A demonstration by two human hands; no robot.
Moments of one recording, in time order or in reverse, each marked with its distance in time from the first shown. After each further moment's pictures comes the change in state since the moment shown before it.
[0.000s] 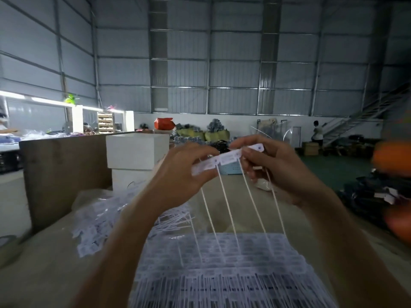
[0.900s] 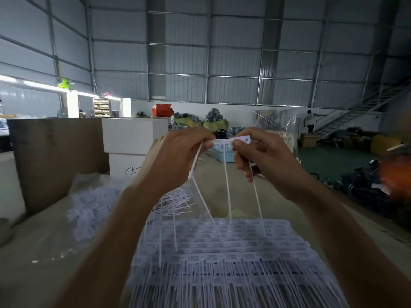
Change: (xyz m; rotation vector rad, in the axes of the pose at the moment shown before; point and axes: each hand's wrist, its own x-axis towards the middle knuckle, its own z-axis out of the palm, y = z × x) left_hand -0.009 -0.041 0.017 0.086 0.112 0.069; right_hand 0.003 0.028 0.030 -0.166 0.068 0.010
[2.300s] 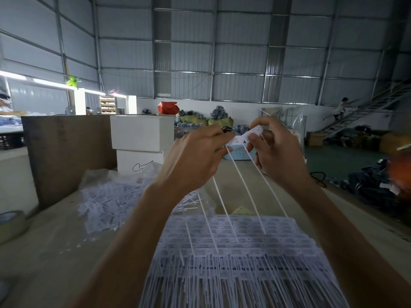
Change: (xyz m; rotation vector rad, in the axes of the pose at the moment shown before) left_hand 0.002 0.024 0.005 0.069 -0.059 0.040; right_hand 0.008 0.014 0.000 -0.480 0.343 -0.190
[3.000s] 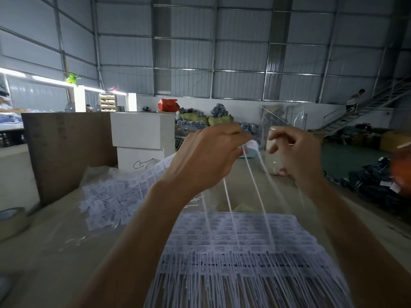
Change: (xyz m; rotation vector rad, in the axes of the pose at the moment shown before) left_hand 0.006 0.018 -0.003 -0.025 -0.013 0.115; right_hand 0.004 0.039 -0.015 -0.170 0.164 0.155
